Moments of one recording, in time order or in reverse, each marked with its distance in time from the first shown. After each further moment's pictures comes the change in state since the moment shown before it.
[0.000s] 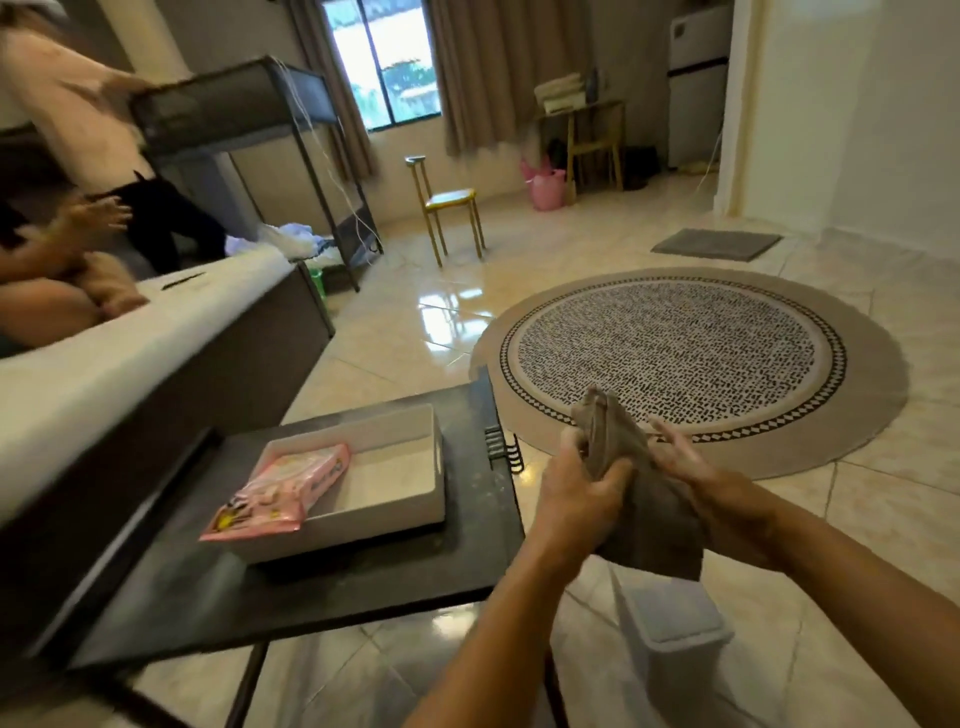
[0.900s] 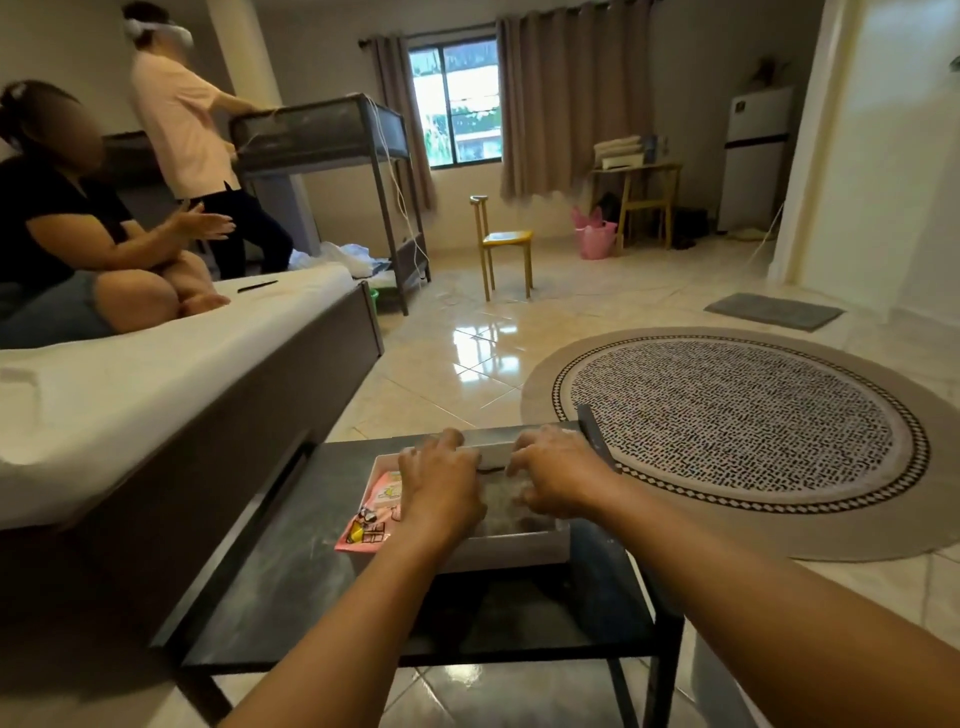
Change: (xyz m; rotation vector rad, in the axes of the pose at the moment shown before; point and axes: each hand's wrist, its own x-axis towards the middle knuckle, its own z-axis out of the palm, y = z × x) left_hand 0.006 -0.005 -0.260 1.385 0.333 0.127; right_hand 0.134 -0.006 0.249 -1.813 -0.002 -0.491
